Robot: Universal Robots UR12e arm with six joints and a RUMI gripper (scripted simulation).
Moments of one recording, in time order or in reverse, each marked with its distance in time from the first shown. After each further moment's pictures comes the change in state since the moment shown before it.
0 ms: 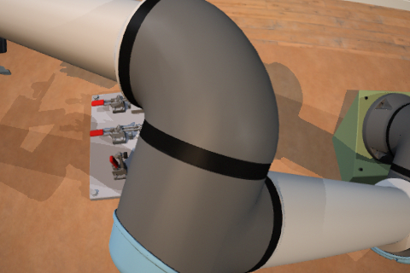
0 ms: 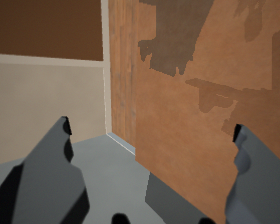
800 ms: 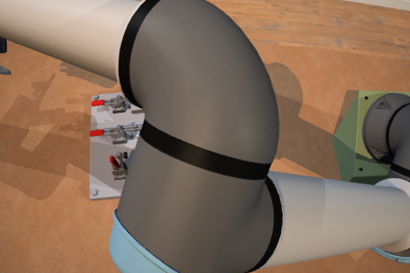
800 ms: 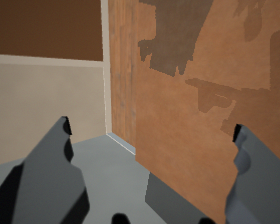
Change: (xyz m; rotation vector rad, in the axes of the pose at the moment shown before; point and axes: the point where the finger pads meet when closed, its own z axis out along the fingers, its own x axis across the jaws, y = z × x) arm 0.000 0.000 0.000 0.000 0.001 0.002
